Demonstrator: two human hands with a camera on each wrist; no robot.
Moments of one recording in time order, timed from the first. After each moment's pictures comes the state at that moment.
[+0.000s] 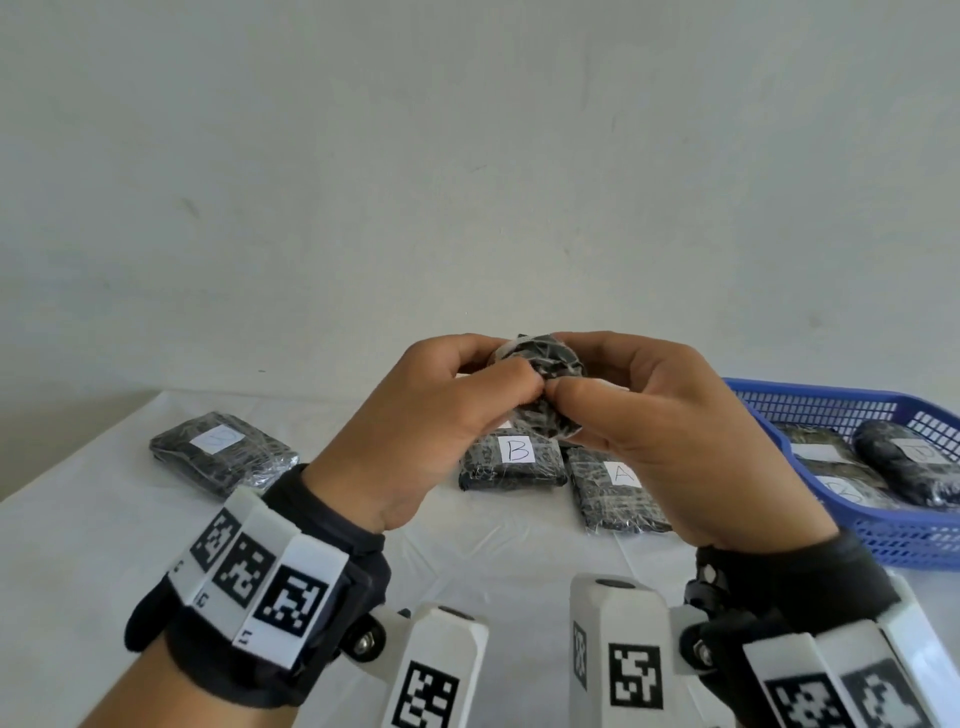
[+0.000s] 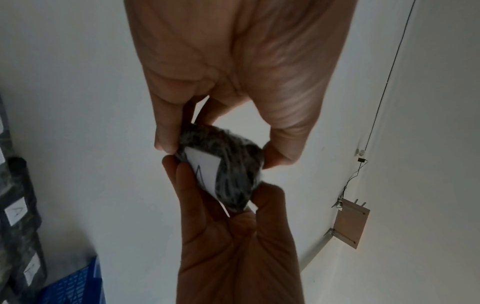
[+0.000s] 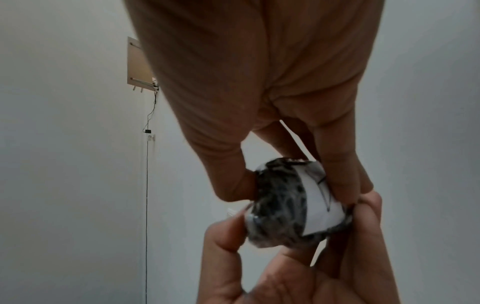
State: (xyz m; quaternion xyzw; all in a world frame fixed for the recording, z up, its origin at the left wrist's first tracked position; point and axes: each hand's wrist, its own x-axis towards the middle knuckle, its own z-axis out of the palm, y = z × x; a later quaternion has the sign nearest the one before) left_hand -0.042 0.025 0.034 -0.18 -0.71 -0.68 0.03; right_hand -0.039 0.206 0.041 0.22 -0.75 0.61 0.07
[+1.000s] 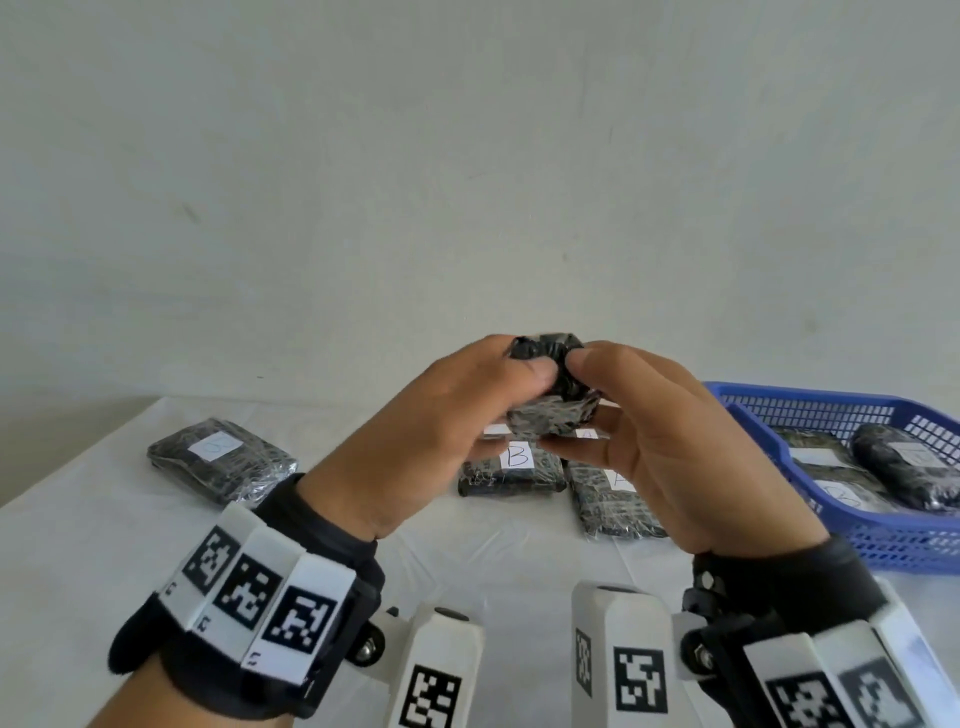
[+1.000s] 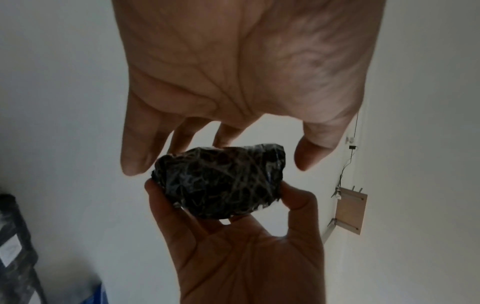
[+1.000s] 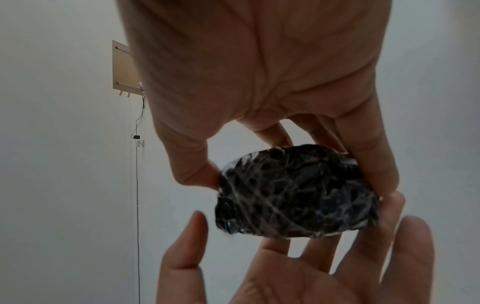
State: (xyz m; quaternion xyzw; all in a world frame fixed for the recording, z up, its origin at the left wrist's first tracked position) left_hand -0.037 0.021 0.037 -0.25 -0.75 -0.62 0.01; right_hand -0.041 0.206 0.040 0.17 -0.69 0.70 0.01
